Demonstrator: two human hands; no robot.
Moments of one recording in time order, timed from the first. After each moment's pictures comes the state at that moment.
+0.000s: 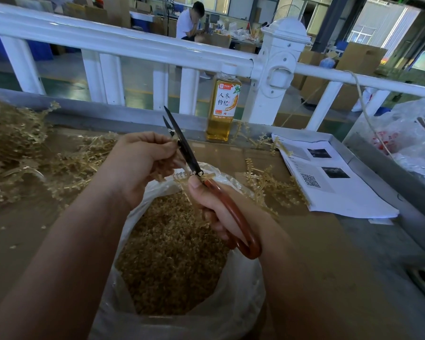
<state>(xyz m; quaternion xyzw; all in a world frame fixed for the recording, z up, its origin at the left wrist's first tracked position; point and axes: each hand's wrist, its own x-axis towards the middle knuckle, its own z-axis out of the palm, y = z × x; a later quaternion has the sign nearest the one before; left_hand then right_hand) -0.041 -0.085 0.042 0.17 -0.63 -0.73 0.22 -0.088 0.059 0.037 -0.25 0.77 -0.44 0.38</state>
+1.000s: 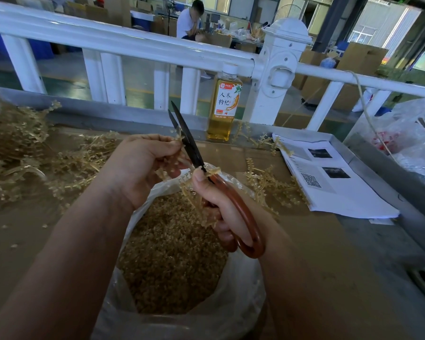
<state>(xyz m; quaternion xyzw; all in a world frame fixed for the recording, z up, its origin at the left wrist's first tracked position) -0.041 -0.086 0.044 0.16 -0.59 -0.77 0.19 -0.083 0.062 0.044 -0.25 0.76 -0.47 0.38</state>
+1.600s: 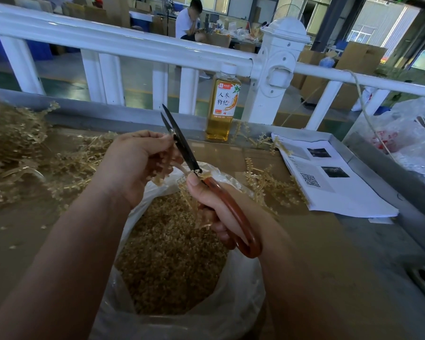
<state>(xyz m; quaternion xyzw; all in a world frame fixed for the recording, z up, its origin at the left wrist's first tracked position) -0.043 -0.089 0.043 0.19 -0.60 -0.74 0.24 -0.084 0.055 0.047 -0.28 0.80 -0.41 0.35</state>
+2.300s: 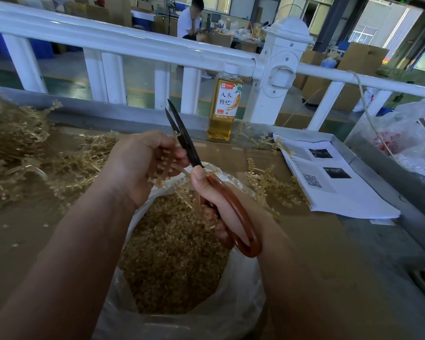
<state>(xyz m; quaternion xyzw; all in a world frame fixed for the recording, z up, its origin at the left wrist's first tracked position) -0.043 -0.083 0.044 0.22 -0.55 -0.78 0.21 -0.082 0.059 0.040 -0.33 0.79 -0.42 0.31</state>
